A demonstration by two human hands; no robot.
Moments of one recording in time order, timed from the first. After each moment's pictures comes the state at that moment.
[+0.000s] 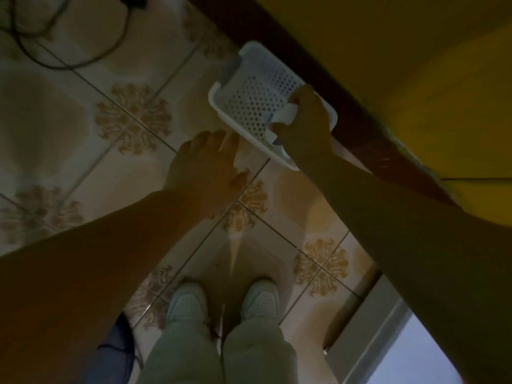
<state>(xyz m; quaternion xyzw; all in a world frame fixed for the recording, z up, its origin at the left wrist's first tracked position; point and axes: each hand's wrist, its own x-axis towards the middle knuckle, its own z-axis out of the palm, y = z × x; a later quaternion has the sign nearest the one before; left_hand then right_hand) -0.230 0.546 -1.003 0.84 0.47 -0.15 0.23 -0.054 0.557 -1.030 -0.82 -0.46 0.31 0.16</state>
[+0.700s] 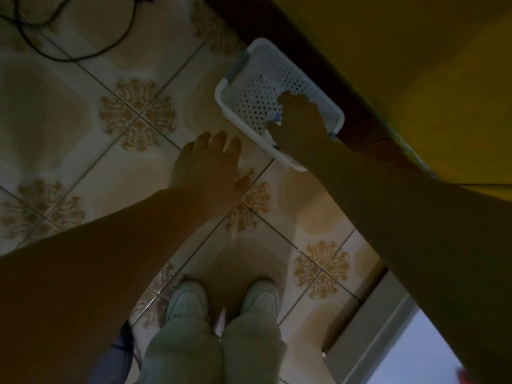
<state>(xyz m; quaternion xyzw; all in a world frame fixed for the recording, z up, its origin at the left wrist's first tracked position) -0.233 0.542 -1.015 0.83 0.48 -0.20 0.23 -0.060 0.573 -1.065 -0.77 -0.58 0.27 -0.05</state>
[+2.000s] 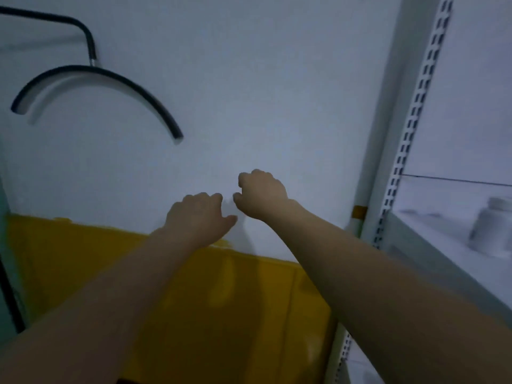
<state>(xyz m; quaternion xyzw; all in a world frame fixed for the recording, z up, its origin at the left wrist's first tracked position) -0.161 0.370 -0.031 0.91 0.39 0.17 -0.03 -0.040 0.321 -0.004 -0.80 -0.56 -0.17 0.13</state>
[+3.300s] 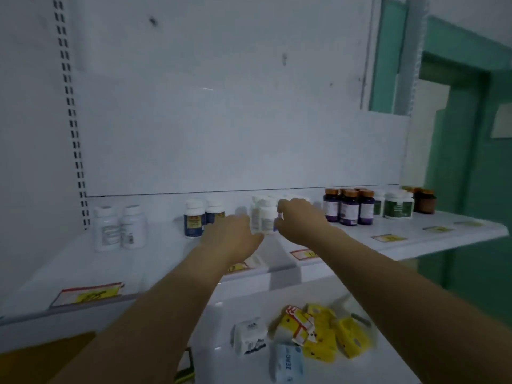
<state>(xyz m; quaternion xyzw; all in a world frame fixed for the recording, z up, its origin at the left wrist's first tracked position) 0.149 -0.198 0.018 0.98 0.06 0.19 0.08 0.214 -0.332 0.036 -0.94 -0.24 -0.21 0.08</state>
